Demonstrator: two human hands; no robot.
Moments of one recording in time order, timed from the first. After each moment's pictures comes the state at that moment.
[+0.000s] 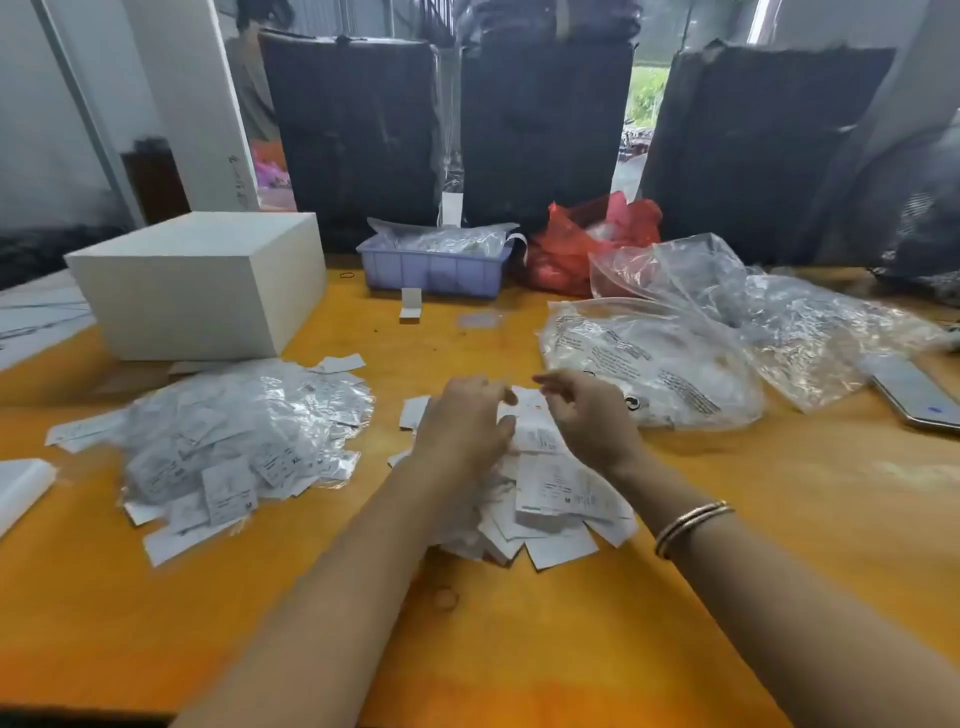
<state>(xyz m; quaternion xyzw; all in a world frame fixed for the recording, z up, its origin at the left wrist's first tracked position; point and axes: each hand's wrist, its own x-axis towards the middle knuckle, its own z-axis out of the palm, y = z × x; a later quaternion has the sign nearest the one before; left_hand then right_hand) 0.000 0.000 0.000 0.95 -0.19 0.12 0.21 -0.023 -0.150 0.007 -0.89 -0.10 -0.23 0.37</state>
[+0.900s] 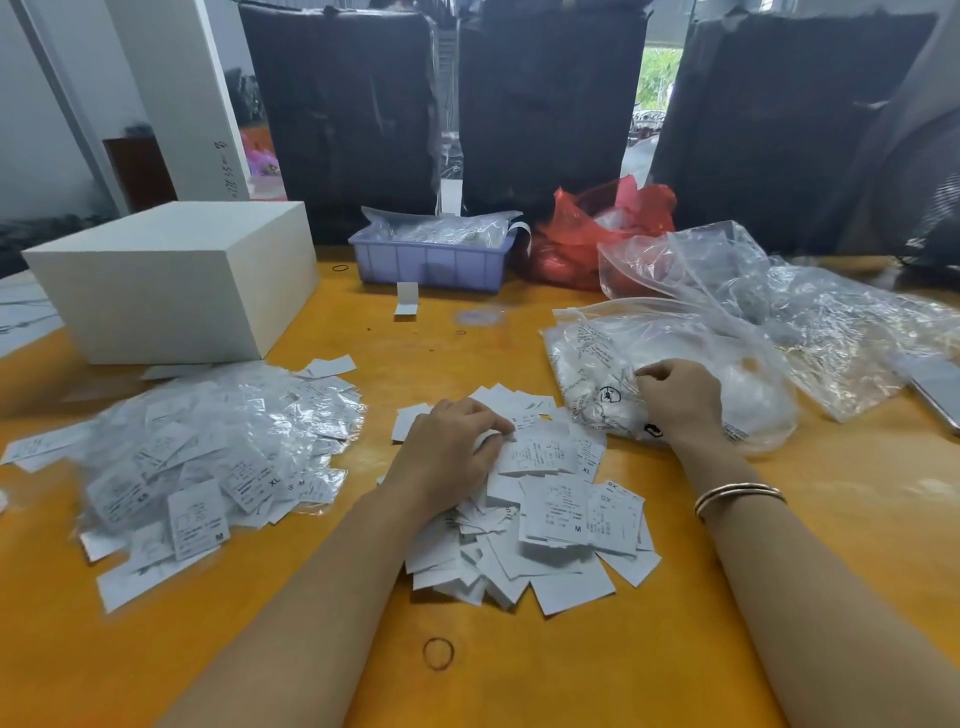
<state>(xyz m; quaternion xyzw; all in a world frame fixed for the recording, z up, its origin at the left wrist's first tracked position) 0.014 0.018 -0.024 0.93 -0.25 0.11 0.26 0.038 -0.230 -0.004 -0.89 0.18 -0.24 0.35</state>
